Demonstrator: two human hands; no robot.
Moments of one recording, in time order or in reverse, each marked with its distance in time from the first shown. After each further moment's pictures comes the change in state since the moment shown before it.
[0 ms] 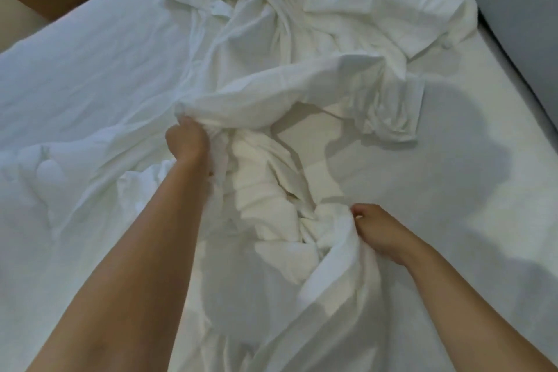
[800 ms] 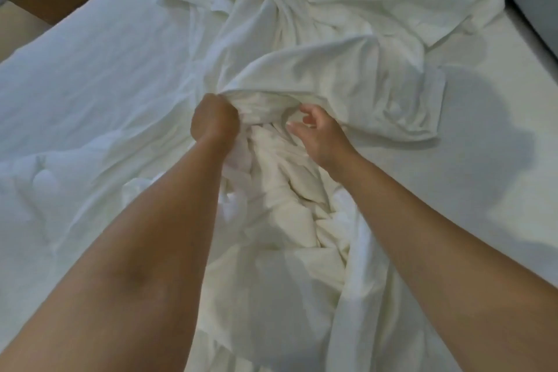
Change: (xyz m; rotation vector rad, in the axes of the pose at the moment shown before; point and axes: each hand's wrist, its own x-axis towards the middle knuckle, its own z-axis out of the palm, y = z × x) left_hand 0.022 0.018 0.045 0.624 -0.049 0.395; right_hand 0.078 -0.135 0.026 0.272 0.200 -0.432
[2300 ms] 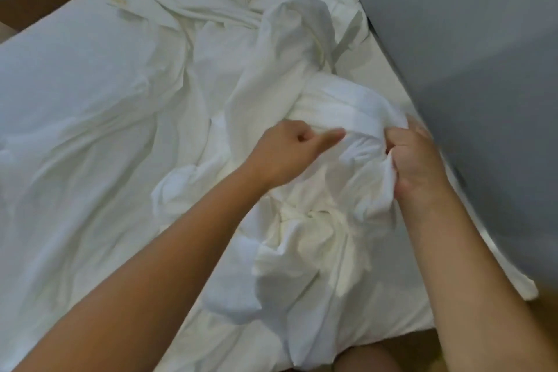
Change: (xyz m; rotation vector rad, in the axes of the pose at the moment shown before) left_hand -0.290 0.140 -0.045 -0.326 -0.590 0.573; right_hand -0.199 -0.016 -0.230 0.467 0.355 -0.053
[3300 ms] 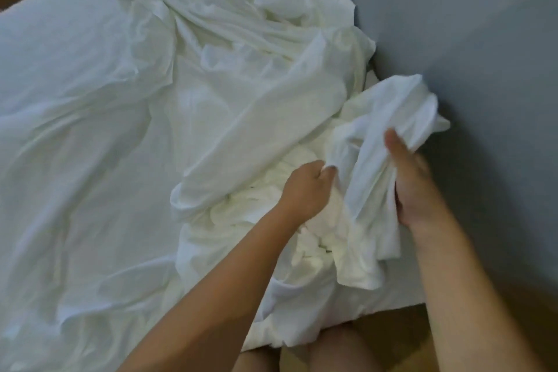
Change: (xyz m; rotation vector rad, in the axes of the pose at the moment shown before) left_hand -0.010 0.006 0.105 -0.128 -0.043 -0.165; right_hand -0.028 -0.003 -0.067 0.026 -0.060 0.202
